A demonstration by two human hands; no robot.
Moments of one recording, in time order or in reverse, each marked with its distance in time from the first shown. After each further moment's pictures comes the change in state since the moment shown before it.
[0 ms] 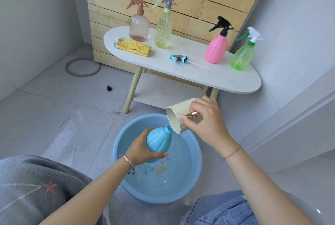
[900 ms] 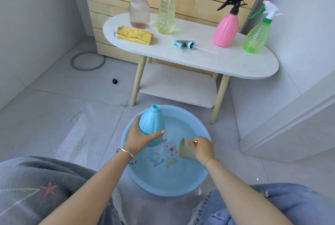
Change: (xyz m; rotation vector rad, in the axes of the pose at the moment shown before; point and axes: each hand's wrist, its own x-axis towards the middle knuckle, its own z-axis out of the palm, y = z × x) left_hand 0.009 -0.007 -0.015 -0.330 0.252 -0.139; right_hand -0.130 0.080 0.145 -0.066 -0.529 0.847
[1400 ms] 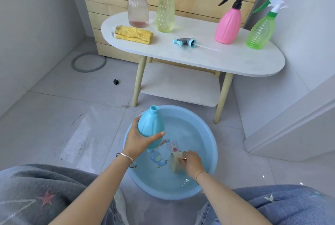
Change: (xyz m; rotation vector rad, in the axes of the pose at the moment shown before) left_hand 0.007 -0.007 -0.003 0.053 0.032 -0.009; right_hand -0.020 -0.007 0.057 -0.028 -0.307 -0.063
